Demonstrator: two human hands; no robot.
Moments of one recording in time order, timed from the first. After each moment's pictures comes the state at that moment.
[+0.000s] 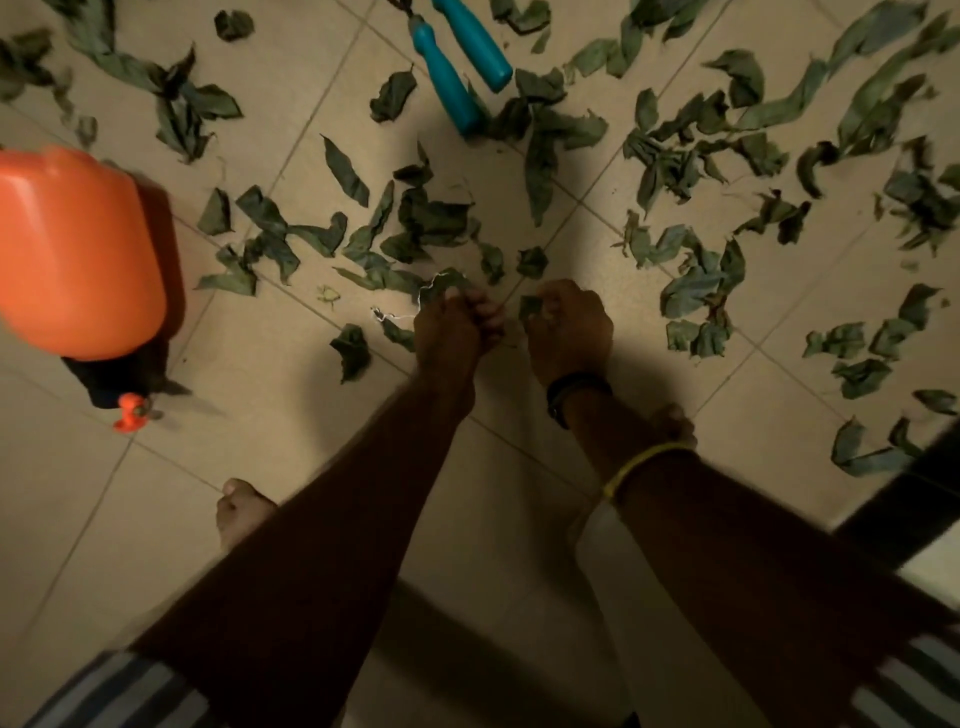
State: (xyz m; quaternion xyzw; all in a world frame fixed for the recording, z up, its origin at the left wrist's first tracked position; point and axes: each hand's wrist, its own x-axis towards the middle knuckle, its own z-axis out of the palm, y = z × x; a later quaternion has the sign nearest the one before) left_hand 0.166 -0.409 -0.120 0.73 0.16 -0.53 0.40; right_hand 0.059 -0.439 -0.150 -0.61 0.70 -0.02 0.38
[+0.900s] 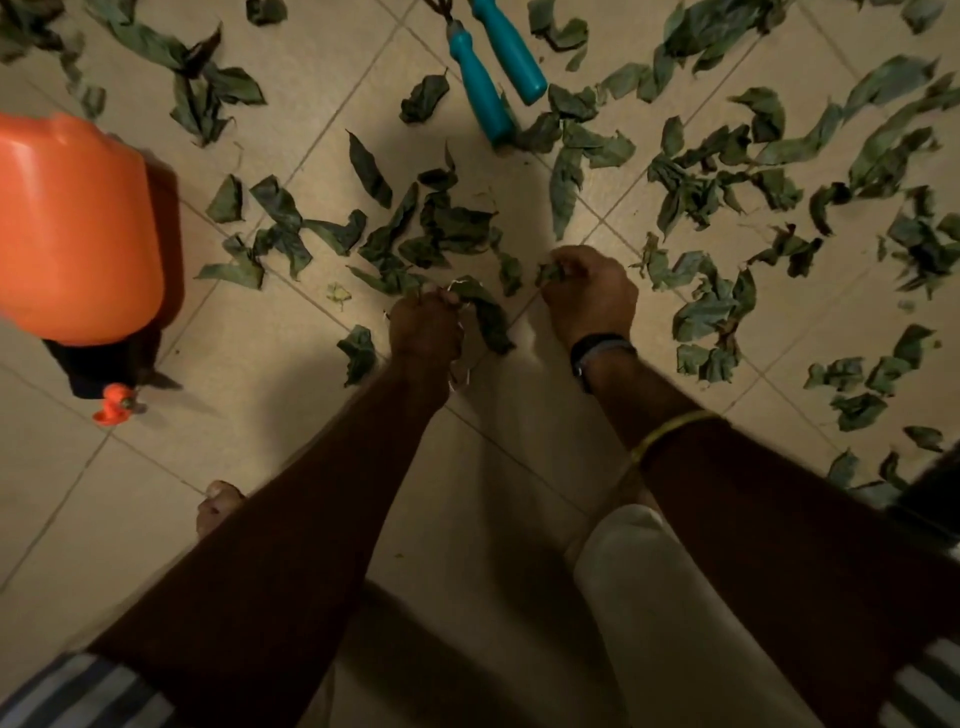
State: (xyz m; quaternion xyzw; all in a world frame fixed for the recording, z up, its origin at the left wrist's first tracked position) left_hand 0.212 -0.399 -0.135 0.75 0.16 -0.51 0.38; right_hand 0.085 -0.485 -0.157 -0.62 0.69 0.00 0.37
